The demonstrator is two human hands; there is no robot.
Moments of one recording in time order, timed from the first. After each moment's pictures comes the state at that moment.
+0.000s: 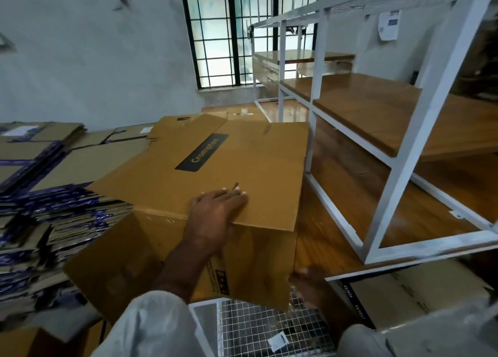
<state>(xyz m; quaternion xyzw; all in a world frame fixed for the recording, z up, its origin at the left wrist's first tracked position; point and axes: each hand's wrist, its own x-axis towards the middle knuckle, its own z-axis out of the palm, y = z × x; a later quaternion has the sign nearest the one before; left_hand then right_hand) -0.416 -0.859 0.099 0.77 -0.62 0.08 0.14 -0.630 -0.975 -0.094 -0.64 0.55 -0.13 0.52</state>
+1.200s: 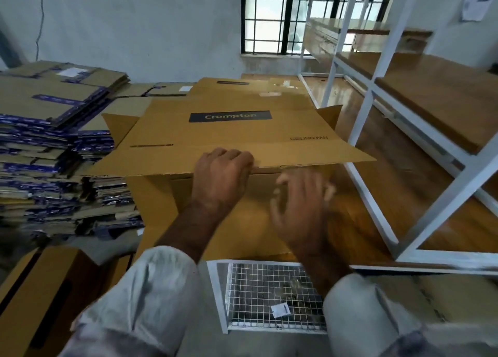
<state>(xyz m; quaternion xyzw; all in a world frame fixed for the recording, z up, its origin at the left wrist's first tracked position) -0.382 -0.818 0.100 0.75 -0.55 0.26 0.24 -0.535 -0.903 0.053 -0.83 0.29 -0.48 -0.01</state>
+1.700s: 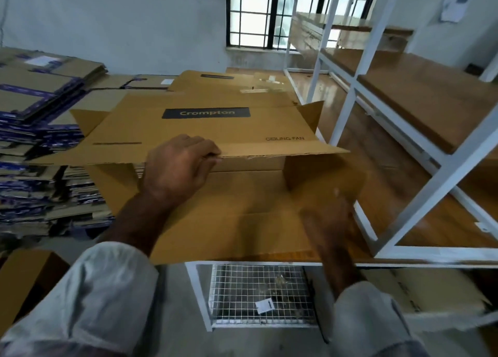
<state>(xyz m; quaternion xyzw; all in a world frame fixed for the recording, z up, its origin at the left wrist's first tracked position) -0.351 -0.810 0.118 0.71 -0.60 0.26 0.26 -0.590 -1.001 -0.026 -0.70 0.55 -0.33 0.32</state>
